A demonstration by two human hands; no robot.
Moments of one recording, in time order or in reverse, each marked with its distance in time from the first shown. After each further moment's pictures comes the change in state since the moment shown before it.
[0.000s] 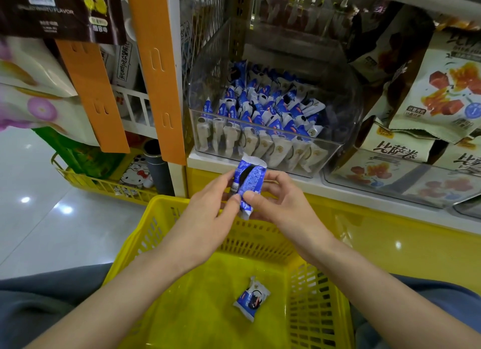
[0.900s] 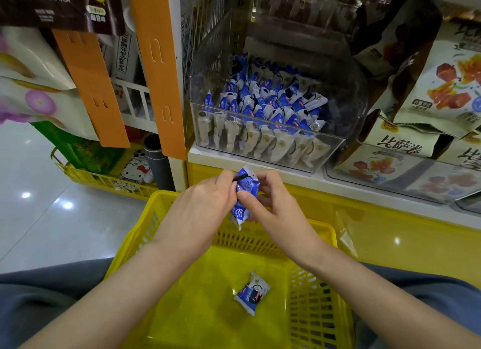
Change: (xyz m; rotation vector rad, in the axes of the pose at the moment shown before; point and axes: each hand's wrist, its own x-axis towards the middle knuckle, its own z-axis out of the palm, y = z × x) left_hand -0.002 0.004 -0.008 0.575 0.070 0.200; right_hand -0.002 0.017 0.008 -0.339 -0.031 -0.213
